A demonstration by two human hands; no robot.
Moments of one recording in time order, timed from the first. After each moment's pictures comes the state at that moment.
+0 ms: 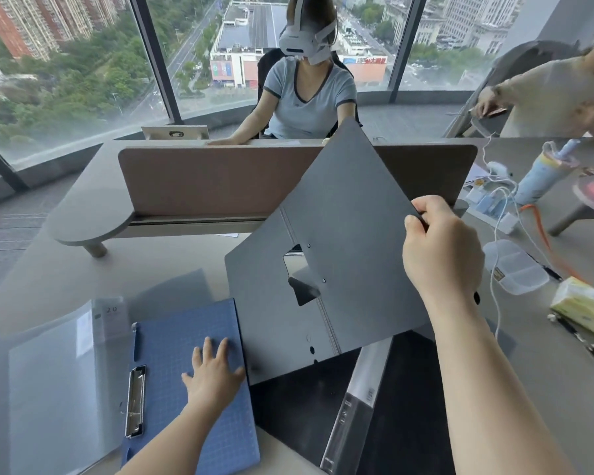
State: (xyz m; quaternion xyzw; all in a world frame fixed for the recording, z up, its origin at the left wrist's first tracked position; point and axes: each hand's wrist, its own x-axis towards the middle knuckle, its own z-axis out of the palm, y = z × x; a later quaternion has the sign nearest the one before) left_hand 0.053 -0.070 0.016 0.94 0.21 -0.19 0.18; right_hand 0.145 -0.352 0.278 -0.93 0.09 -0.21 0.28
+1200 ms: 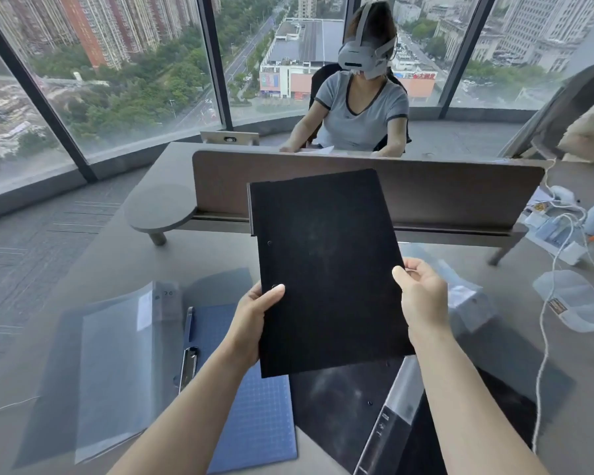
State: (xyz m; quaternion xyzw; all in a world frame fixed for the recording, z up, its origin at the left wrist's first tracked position) left_hand 0.076 -0.070 0.163 0.53 0.19 -0.04 0.82; right_hand 0.151 -0.301 0.190 -0.76 0.14 -0.05 0.64
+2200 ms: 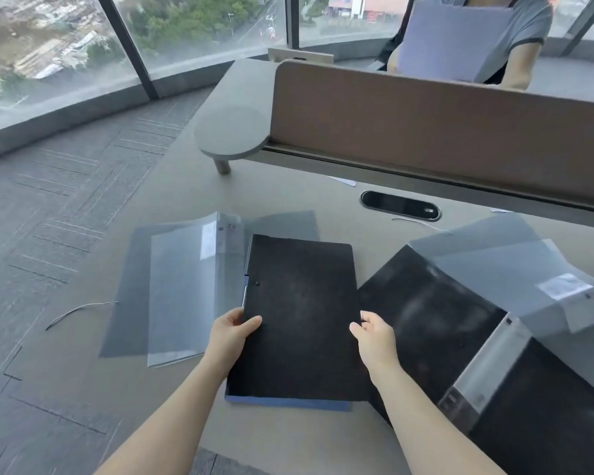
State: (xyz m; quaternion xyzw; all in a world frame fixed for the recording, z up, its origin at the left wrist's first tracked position) left_hand -0.041 0.051 0.022 0.61 0.43 -0.02 0.67; right_hand 0.068 -0.182 0.019 -0.79 0.14 0.27 0.52
